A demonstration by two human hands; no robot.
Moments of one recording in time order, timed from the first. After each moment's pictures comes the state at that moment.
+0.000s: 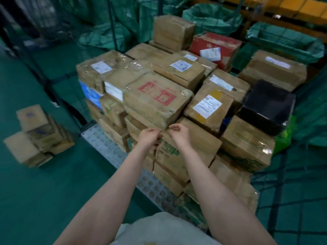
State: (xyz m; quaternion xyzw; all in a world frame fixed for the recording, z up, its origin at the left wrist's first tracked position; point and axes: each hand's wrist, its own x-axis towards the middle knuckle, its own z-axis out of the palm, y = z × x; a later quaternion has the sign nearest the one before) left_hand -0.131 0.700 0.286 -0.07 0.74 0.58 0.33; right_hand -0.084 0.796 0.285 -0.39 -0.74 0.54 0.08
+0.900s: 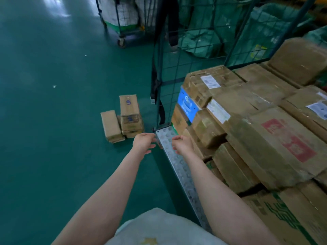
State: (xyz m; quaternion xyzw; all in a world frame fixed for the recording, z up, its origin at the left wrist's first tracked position) left_hand -0.294 0.372 0.265 -0.29 0.70 0.63 0.19; right_hand -0.299 0.508 0.235 -0.26 -0.77 0.56 -0.15
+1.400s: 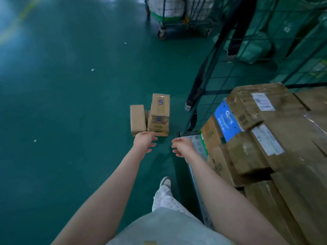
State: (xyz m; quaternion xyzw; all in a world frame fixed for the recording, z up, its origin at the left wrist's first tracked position) left_hand -0.349 0.256 0.255 -0.38 0.66 0.64 0.14; right_hand -0.385 0.396 0.218 -0.19 -0.79 0.51 -0.28
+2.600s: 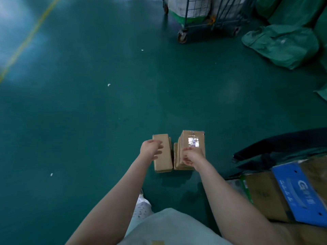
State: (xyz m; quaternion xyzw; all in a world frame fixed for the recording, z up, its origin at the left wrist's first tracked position) left_hand -0.634 0.042 0.230 -0.42 0.65 0.61 0.16; right_hand -0.674 0.194 0.191 -0.25 -0.73 0.53 -0.34
